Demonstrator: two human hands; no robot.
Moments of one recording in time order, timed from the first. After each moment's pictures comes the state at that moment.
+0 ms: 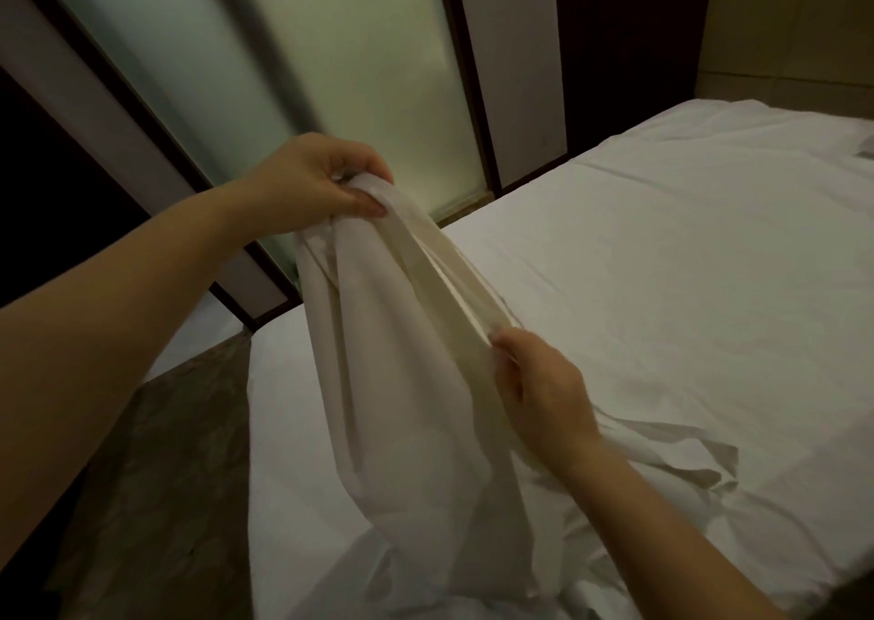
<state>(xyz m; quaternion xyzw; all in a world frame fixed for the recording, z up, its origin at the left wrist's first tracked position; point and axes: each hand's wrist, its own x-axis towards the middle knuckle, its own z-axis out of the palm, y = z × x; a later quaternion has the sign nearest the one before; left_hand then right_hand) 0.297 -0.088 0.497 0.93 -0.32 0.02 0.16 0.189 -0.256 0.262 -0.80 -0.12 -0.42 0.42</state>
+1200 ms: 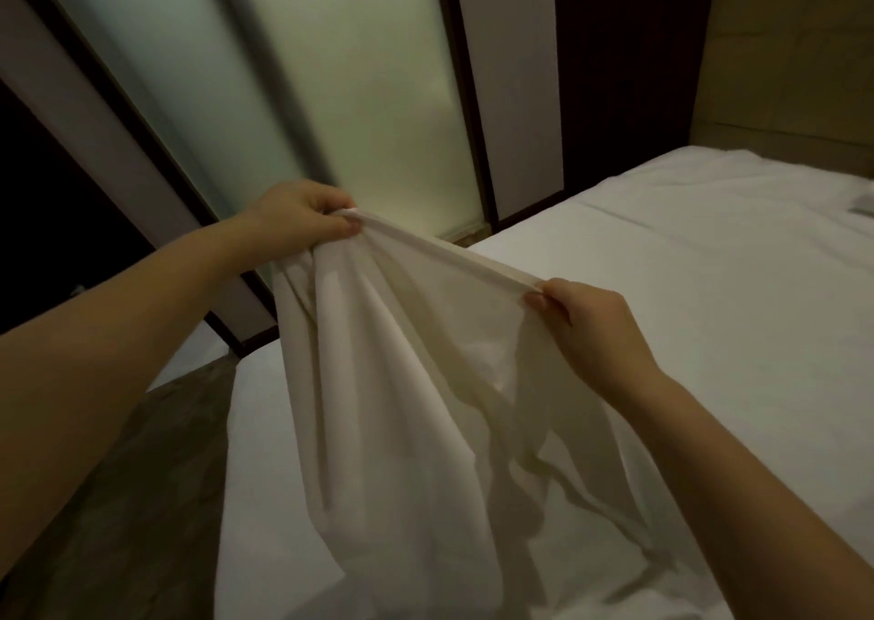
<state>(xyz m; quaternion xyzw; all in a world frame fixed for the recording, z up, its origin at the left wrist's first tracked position) 0.355 -0.065 0.490 0.96 -0.22 0.01 0.16 0.270 -0.326 0.329 -0.90 -0.09 -0.25 0.35</state>
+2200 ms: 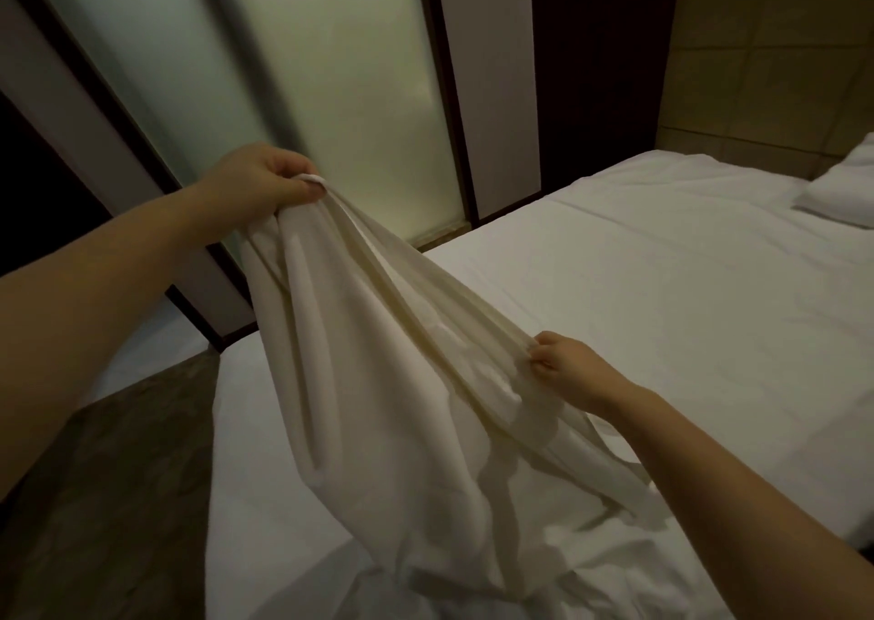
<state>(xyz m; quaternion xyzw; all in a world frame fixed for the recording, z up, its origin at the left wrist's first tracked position) 0.315 -0.042 0.502 0.94 -0.18 0.06 0.27 0.236 -0.343 0.253 -0.95 -0.13 0.01 0.28</state>
